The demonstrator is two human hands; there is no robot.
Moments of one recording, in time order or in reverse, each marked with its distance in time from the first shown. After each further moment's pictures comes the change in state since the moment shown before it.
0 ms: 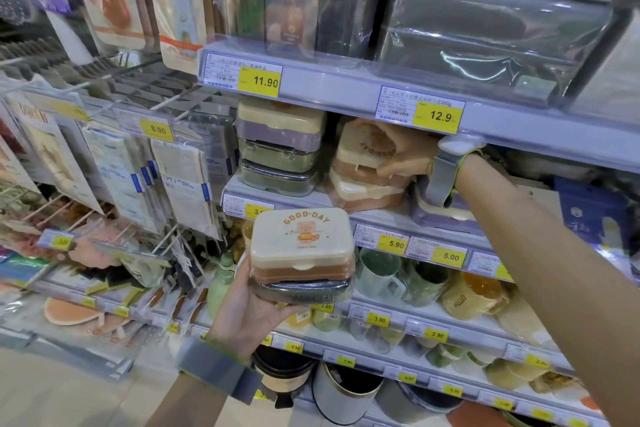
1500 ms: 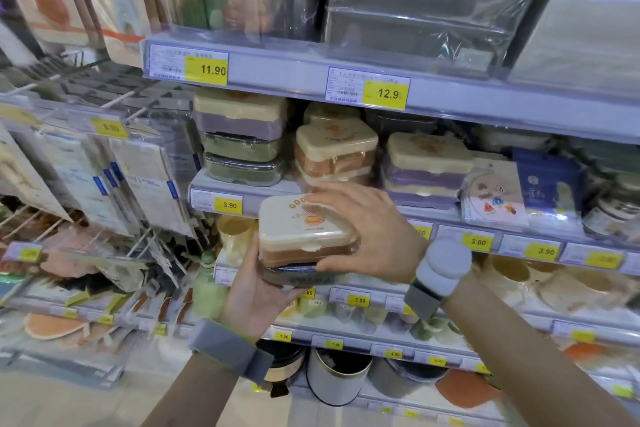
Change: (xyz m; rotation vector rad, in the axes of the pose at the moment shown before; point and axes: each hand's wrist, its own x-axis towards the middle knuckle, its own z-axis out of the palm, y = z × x) left_hand 0.017 -0.030 0.035 0.061 -0.008 -0.072; right_hand -0.134 -0.048 0.076 -0.120 0.135 -0.161
